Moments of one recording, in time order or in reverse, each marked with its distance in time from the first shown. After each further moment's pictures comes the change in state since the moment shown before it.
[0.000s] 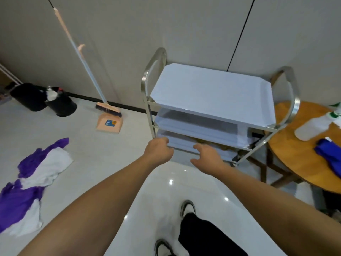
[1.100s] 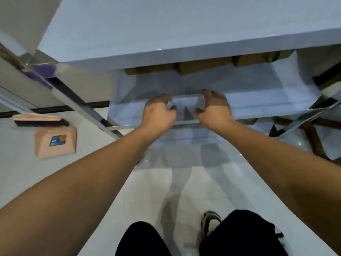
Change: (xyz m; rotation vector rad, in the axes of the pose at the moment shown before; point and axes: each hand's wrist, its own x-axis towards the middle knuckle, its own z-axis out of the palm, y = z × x) left_hand 0.420 -0.058 0.219 0.046 0.109 0.305; right_hand 0.407 0.161 0.150 0.099 0.383 0.251
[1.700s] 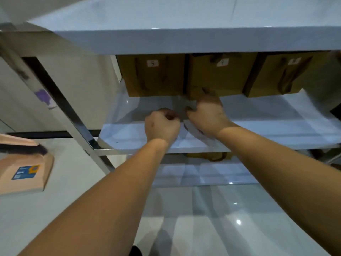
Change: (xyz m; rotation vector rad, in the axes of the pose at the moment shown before) left_hand 0.072 -0.048 0.058 -0.439 0.343 -0.031; right_hand 0.071 -0.049 0.030 -0.024 0.321 -0.264
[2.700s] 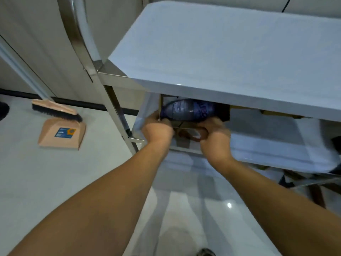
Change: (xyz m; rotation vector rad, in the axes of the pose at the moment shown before) left_hand -0.020 0.037 -0.095 -0.392 0.149 -0.618; right_hand -0.059 -0.042 -0.019 0.212 0.093 -0.108
